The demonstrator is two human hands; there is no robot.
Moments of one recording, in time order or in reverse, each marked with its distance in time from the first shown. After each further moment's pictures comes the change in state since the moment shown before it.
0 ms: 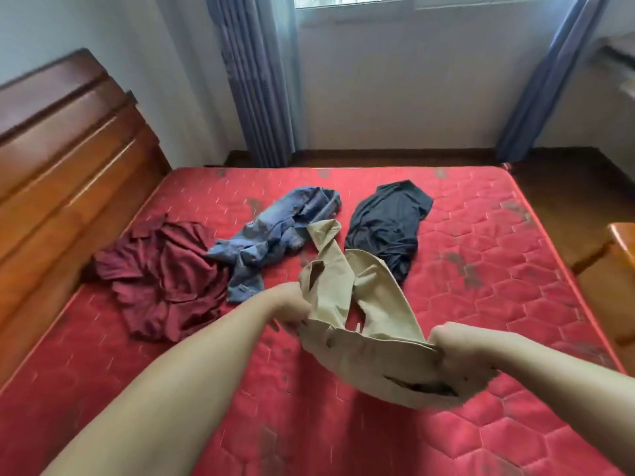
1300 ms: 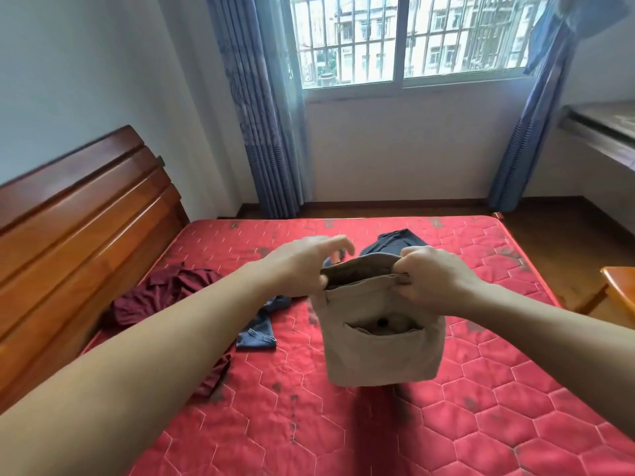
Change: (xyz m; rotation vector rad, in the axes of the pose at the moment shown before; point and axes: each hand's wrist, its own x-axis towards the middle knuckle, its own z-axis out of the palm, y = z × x) left_hand -0.110 0.069 -0.094 0.398 0.486 0.674; right_hand -0.080 -0.036 -0.128 0.052 0.977 -0.160
